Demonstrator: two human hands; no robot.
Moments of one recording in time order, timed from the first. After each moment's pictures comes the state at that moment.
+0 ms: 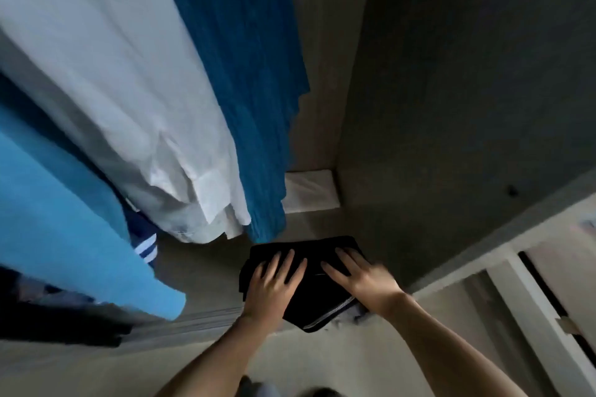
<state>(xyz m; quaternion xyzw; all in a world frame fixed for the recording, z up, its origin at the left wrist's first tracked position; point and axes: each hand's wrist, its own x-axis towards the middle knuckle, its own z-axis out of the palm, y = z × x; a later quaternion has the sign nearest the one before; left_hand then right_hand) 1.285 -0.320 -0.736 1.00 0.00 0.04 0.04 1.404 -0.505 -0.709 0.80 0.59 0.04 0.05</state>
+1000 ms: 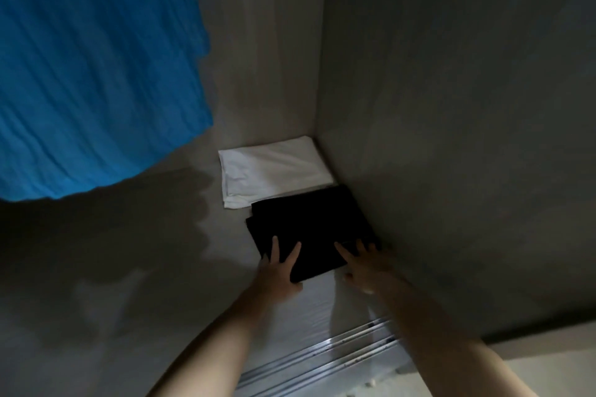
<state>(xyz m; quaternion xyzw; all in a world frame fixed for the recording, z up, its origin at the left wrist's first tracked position) 1.463 -0.262 -1.094 0.95 0.10 -0.23 0.18 1.534 -0.448 -1.071 0.93 0.26 -0.24 0.13</state>
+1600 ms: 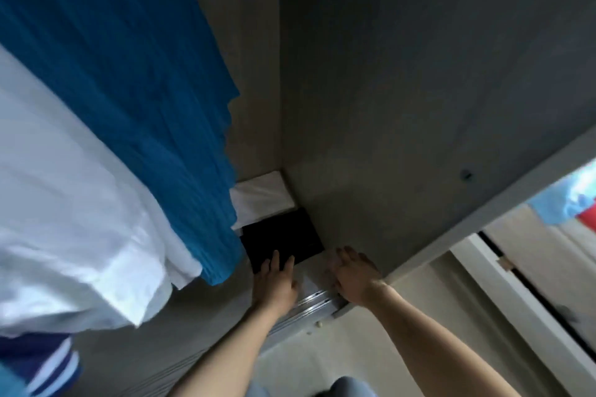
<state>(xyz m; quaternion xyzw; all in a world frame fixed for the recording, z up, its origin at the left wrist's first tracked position) 1.374 -0.342 -0.755 0.97 0.08 -0.21 0.14 1.428 -0.509 -0.735 0.93 0.27 -0.24 0.05</state>
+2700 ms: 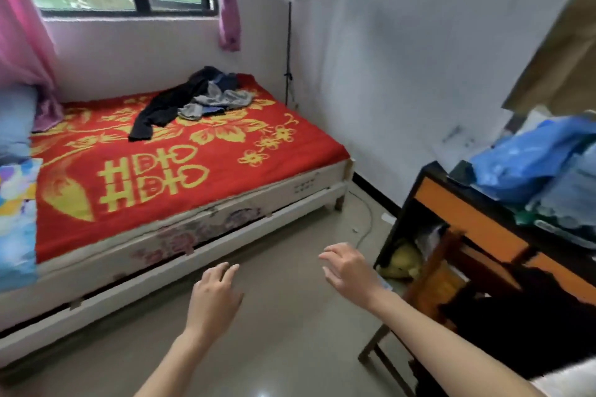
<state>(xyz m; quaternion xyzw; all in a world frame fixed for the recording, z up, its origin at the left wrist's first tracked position) 0.987 -0.701 -0.396 0.69 -0.71 -0.08 0.11 0.715 -0.756 -0.374 0.86 -0.45 0.23 -0.02</state>
